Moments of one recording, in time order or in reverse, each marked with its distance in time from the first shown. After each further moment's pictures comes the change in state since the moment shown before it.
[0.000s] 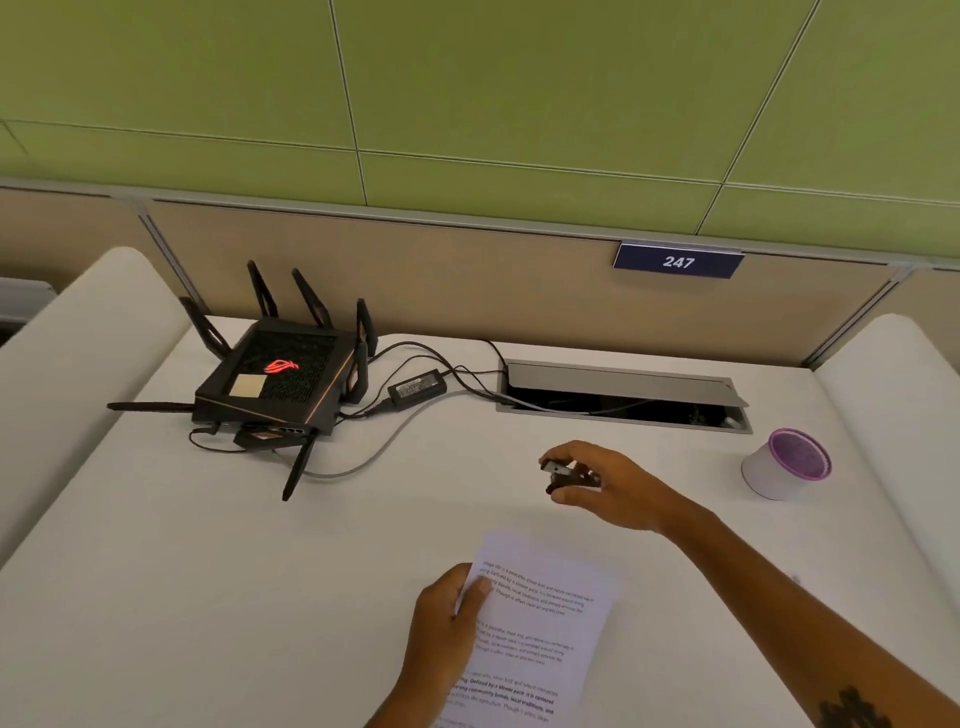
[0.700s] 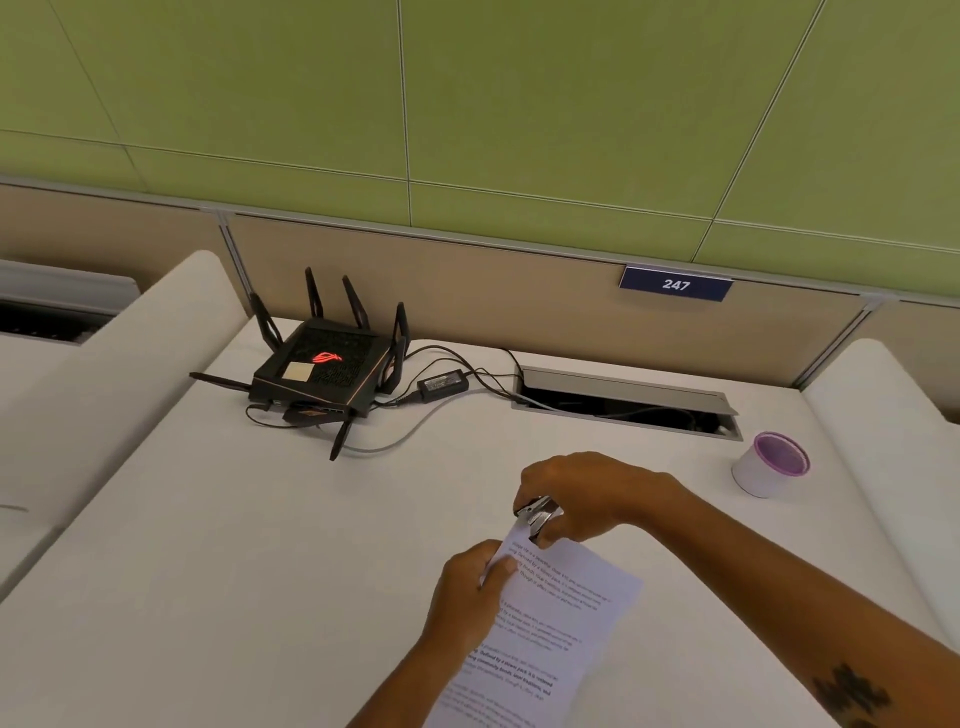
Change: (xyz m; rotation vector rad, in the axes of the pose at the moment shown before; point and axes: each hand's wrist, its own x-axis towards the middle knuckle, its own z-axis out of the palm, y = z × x) left_hand -0.049 -0.003 -0.008 0.151 -0.074 0.161; right_hand -0.055 -0.129 0.031 -0.725 -0.333 -0.216
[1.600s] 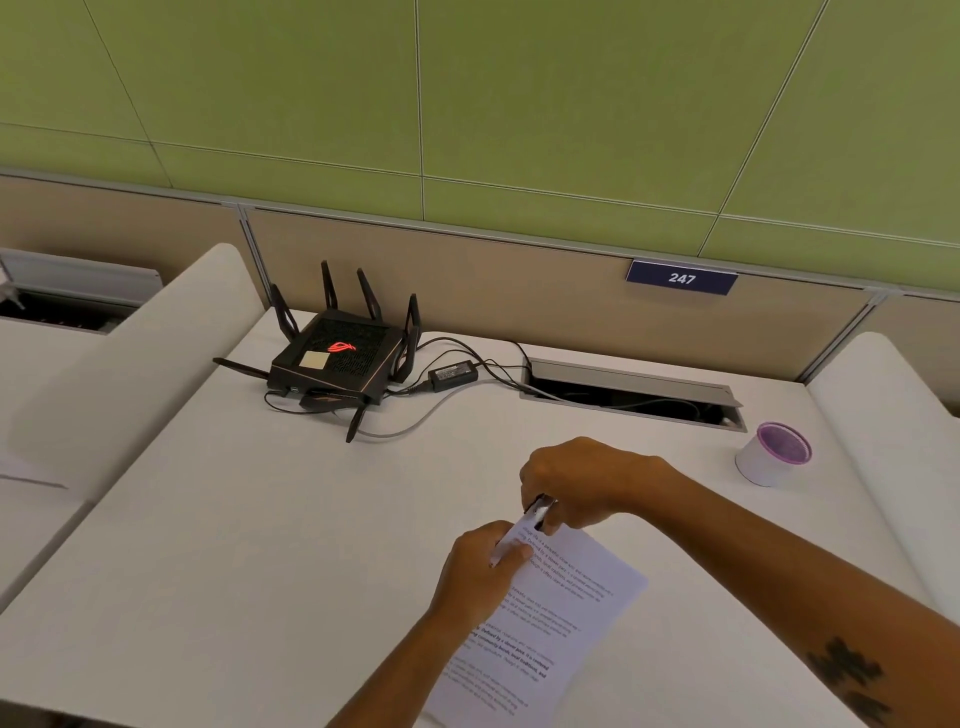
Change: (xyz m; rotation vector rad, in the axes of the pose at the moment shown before) left_hand -0.018 0.009 -0.010 -0.012 -0.038 0.042; right_hand -0.009 -0.038 -0.006 -0.149 -0.026 -0.038
